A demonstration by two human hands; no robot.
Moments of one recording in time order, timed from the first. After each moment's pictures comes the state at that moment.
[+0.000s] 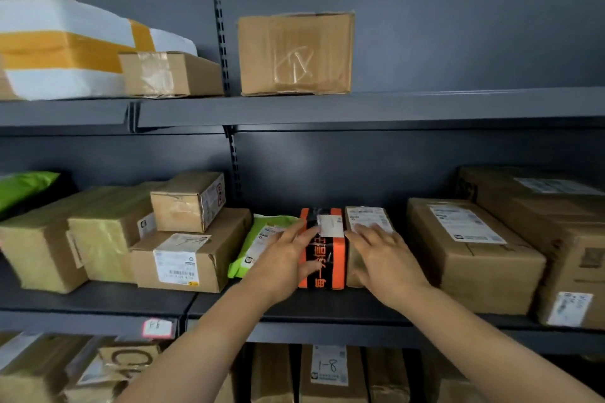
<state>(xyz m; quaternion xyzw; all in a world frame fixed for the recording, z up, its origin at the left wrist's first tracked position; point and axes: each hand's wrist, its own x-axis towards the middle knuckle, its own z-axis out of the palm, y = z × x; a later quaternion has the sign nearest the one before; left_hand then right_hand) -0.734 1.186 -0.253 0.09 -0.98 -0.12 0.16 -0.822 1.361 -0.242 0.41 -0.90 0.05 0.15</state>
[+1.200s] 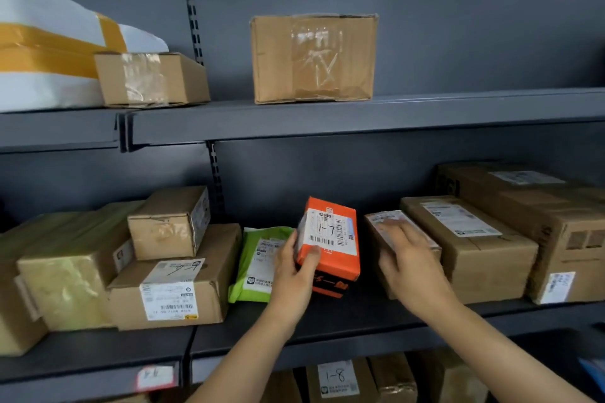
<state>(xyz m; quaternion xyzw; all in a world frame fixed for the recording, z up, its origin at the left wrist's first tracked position) -0.741 1.183 -0.270 0.12 -0.73 -0.64 0.22 -0.798 1.360 -0.237 0.28 -0.89 0.28 0.23</state>
